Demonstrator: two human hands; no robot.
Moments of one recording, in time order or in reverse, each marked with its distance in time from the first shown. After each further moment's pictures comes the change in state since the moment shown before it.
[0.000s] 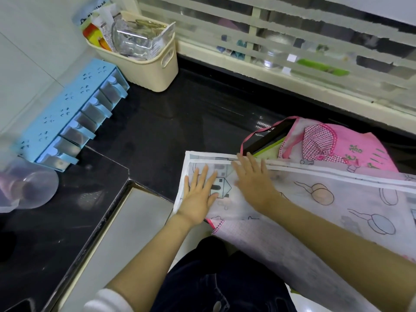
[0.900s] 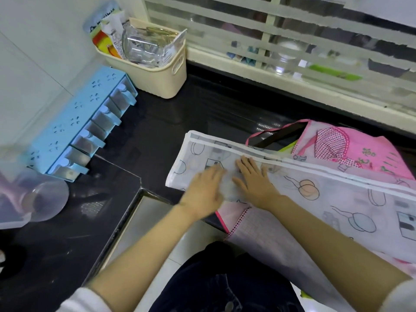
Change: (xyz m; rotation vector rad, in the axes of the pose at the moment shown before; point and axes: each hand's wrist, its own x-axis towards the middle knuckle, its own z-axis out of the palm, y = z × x) left_hand 0.010 -0.016 -0.060 -0.076 0.131 0.203; right_hand 0.031 -0.016 0.008 0.490 -0.183 0.091
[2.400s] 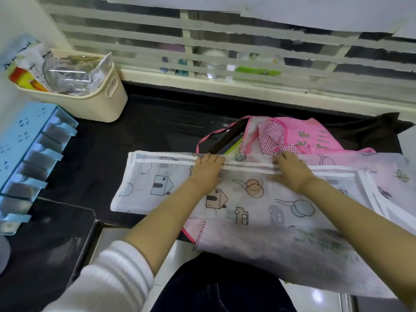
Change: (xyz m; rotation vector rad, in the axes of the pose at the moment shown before) left_hand 0.110 0.079 0.029 0.254 -0.147 0.179; right_hand -0.081 0.154 -0.062 -0.144 0.194 0.356
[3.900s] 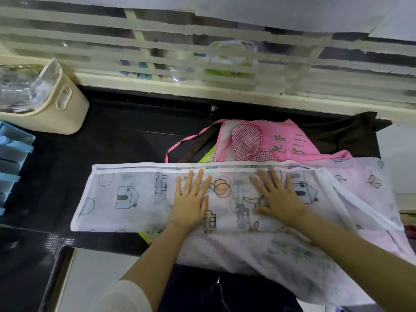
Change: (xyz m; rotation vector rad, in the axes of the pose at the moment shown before) left_hand -0.014 0.022 0.066 0.084 0.074 -0.002; right_hand -0.020 0.052 0.047 -0.263 -0.218 -0.097
